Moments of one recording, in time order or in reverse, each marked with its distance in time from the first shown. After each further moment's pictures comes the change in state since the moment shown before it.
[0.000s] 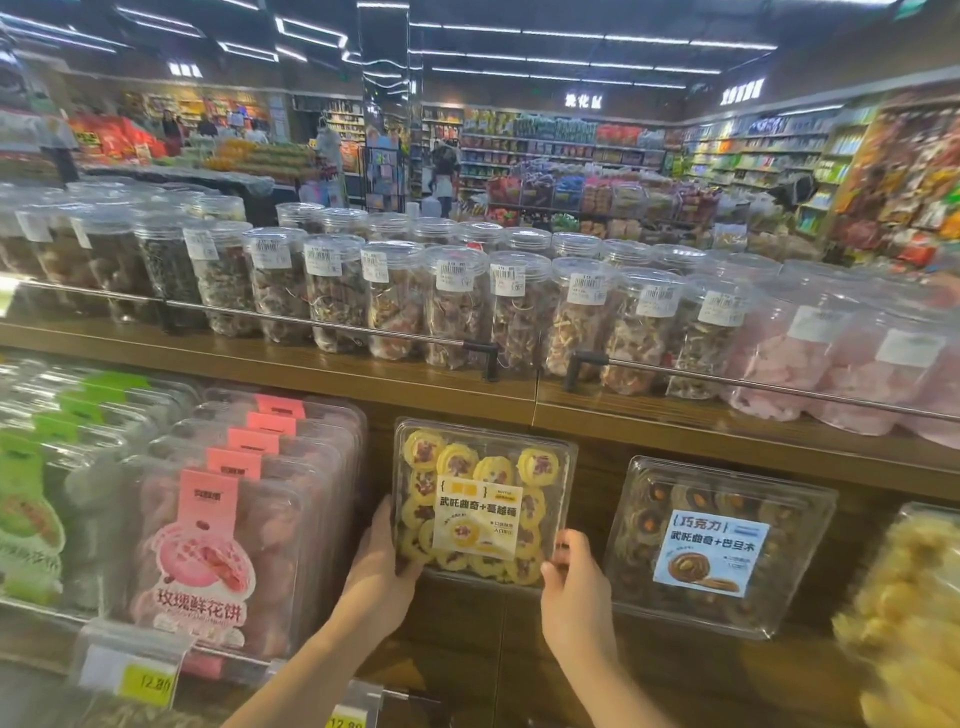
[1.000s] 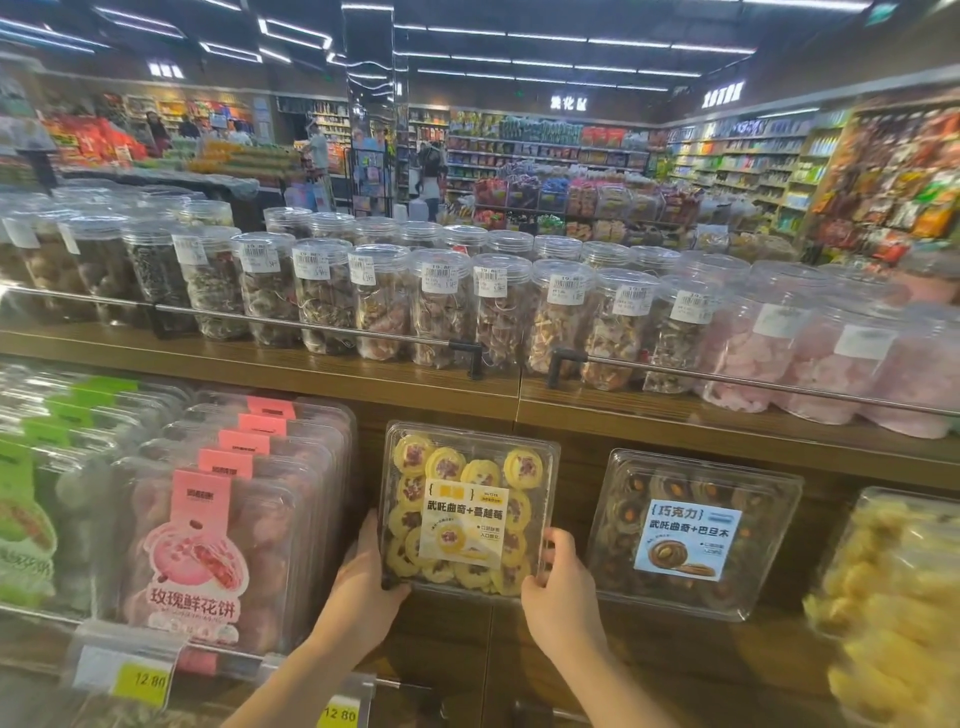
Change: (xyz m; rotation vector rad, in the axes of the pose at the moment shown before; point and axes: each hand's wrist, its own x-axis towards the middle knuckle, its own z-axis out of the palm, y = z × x) left_hand -0.015 -0.014 -0.006 0.124 -0.060 0.028; right_hand -0.014 -0.008 -0.014 -0.031 -0.131 0.026
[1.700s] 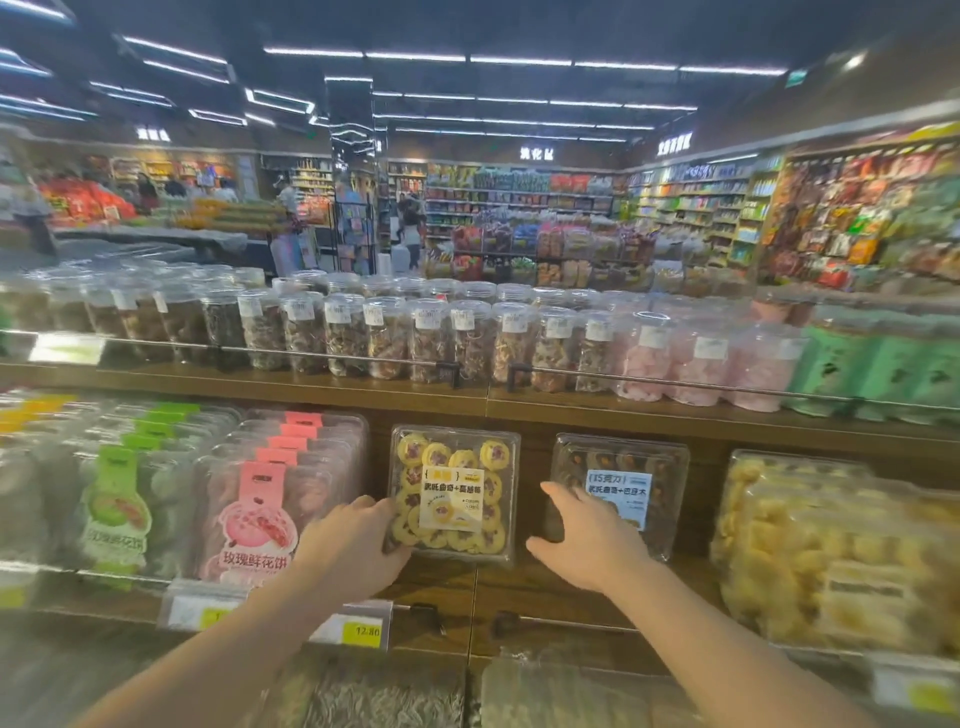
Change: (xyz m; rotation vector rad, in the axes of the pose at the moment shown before) left_hand -0.143 0.118 -0.113 0.754 -0.038 0.317; right_hand -0.104 -0.050 -0.139 -0.613 -0.066 -0.270
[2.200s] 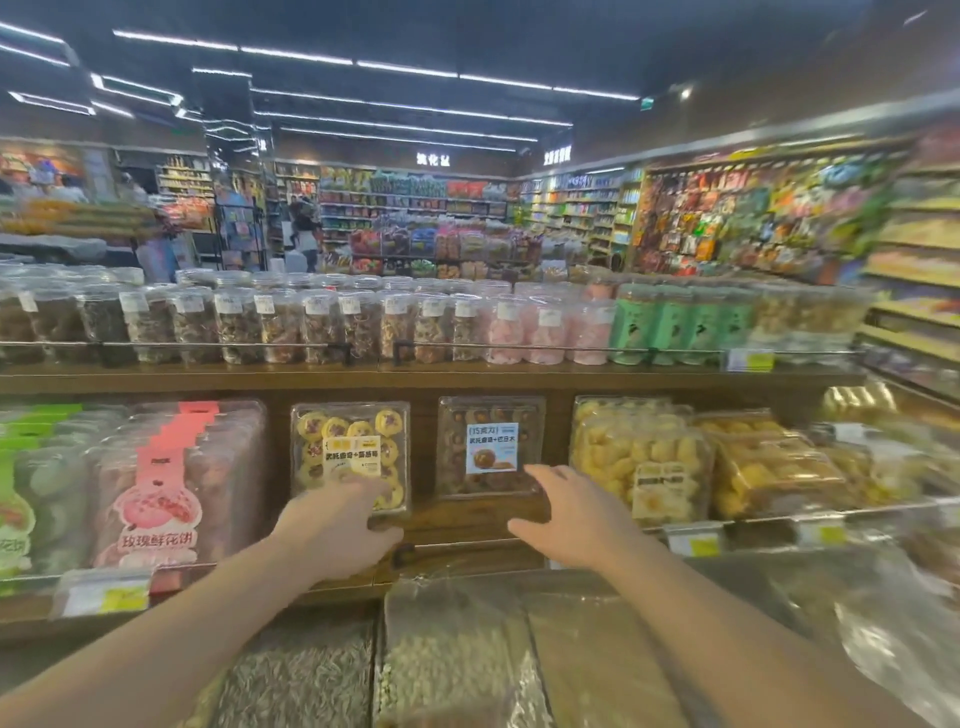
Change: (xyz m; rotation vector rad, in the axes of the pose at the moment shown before) left_hand -0.093 0.104 -0.027 -0.013 -0.008 0.238; right_hand -0.163 0.062 -0.053 -0.073 0.047 0.142
